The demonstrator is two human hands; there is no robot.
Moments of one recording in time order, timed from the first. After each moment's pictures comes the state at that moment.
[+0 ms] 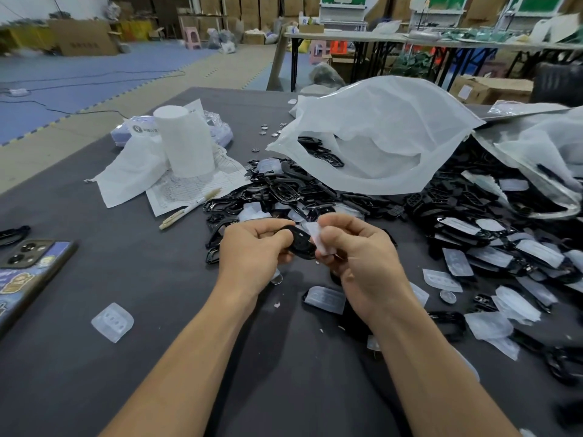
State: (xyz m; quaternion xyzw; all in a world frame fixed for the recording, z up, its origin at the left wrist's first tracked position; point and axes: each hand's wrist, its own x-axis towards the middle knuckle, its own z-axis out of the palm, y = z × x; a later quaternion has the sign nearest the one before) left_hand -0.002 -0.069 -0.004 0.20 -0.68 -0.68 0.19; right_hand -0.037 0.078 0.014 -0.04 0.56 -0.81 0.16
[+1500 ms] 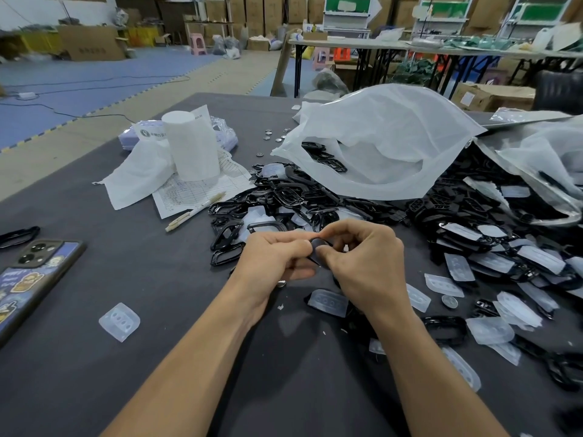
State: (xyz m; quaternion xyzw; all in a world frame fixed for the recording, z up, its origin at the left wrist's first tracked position) left_hand 0.009 -0.060 0.007 0.10 -0.64 -0.76 0.03; right_hand -0.039 0.085 0.008 -0.18 0.83 -0.52 -0.11
